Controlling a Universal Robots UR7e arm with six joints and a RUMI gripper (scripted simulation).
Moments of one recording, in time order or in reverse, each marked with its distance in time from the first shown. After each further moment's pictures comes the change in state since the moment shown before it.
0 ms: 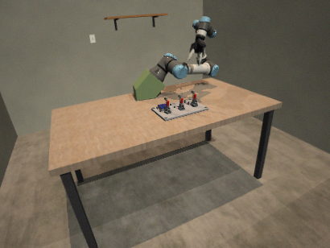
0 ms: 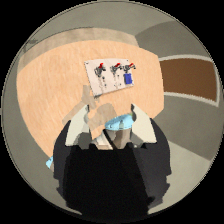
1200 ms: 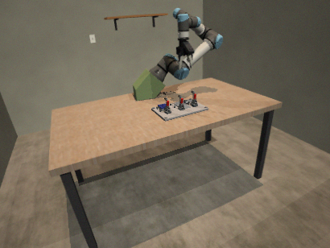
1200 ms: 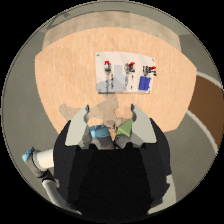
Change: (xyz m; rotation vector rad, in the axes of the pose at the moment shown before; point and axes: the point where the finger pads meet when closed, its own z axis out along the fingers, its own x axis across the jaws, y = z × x) arm 0.070 -0.055 0.077 -0.238 -0.468 -0.182
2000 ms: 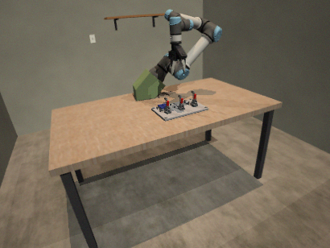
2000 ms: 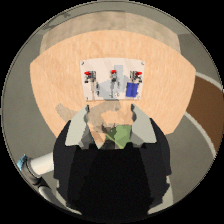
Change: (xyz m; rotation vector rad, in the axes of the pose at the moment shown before) arm 0.083 -0.041 0.016 -0.002 -0.004 -0.002
